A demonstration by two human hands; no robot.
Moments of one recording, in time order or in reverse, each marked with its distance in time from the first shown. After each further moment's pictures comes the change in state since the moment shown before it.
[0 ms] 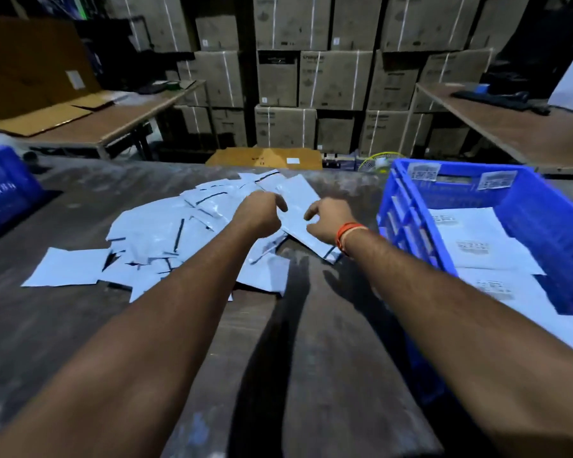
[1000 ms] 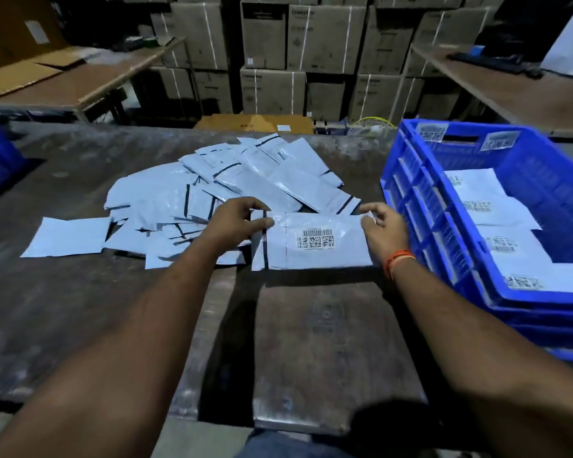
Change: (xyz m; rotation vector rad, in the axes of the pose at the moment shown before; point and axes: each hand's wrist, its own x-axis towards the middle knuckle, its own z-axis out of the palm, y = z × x) left_hand -0.073 -0.101 0.046 -0.705 -0.073 -0.036; right_hand -0.083 0.070 0.072 0.690 0.415 0.316
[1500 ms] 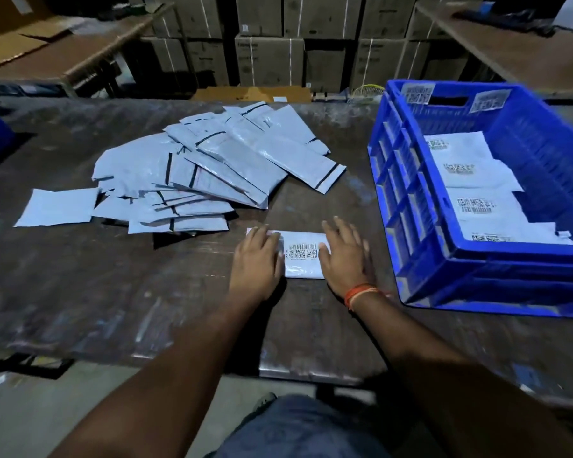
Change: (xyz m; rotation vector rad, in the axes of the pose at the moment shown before) left_hand -0.104 -0.028 0.147 0.689 0.247 0.277; right_hand -0.111 0.053 0.006 -0.735 -0.109 -0.333
